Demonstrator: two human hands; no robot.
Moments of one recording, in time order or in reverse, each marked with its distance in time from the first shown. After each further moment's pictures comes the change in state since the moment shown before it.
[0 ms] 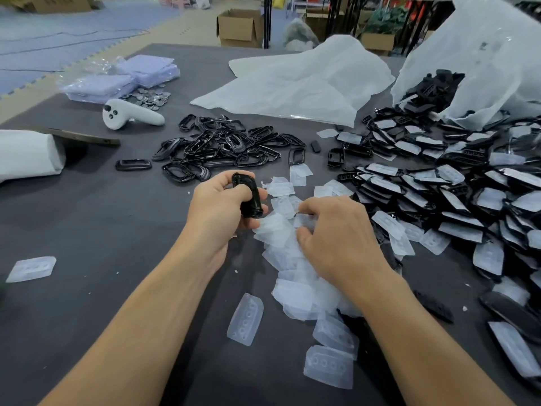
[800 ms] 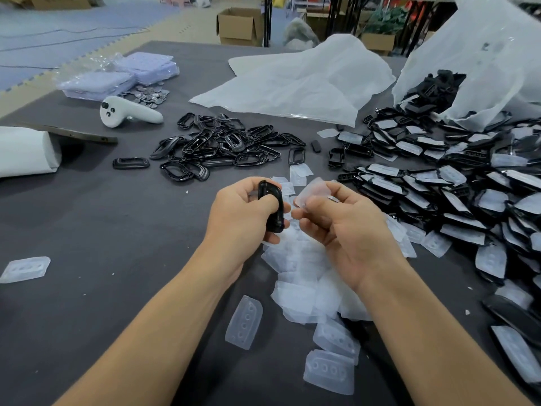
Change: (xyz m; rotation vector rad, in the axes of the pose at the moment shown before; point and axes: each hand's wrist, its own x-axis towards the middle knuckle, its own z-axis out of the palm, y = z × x) left_hand -0.015 -0.010 0.019 0.143 -0.117 0.073; right_hand 0.006 -0.011 -0.017 1.487 -0.110 0.522
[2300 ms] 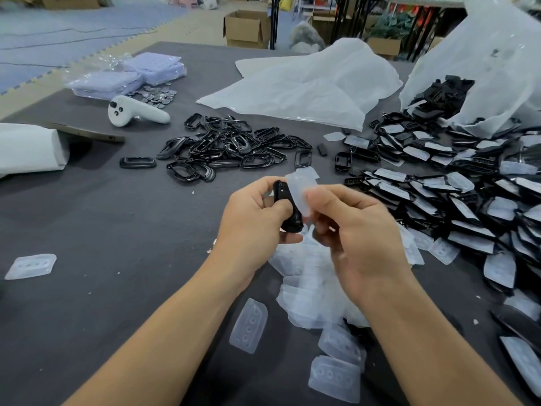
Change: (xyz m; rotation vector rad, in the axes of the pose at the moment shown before) left_hand -0.005 -0.003 0.003 -0.079 -0.130 0.077; right_hand -0.011 0.003 0.006 -0.158 -0.042 -0.211
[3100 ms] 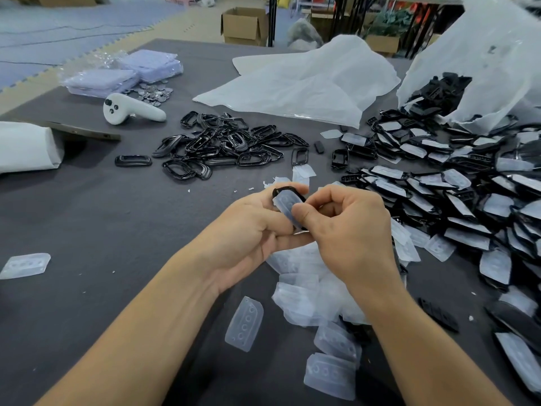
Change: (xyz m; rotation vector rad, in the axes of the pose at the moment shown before) left_hand -0.003 0.010 -0.009 -0.391 -0.352 -0.280; right_hand 0.002 0.004 -0.002 -0.701 0.148 -0.236
